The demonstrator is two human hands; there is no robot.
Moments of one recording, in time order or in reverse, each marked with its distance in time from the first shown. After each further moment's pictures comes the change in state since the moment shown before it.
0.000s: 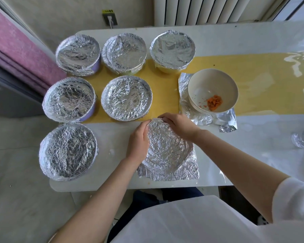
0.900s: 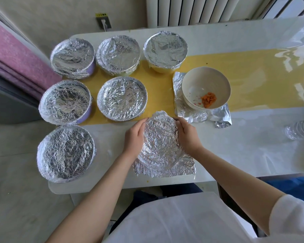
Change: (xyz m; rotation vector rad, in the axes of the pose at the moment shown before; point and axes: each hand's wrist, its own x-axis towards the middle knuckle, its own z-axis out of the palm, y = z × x) left_hand 0.006 0.003 -0.006 -0.116 -0.066 -0.074; right_hand -0.047 0.005 0.029 0.389 0.399 0.382
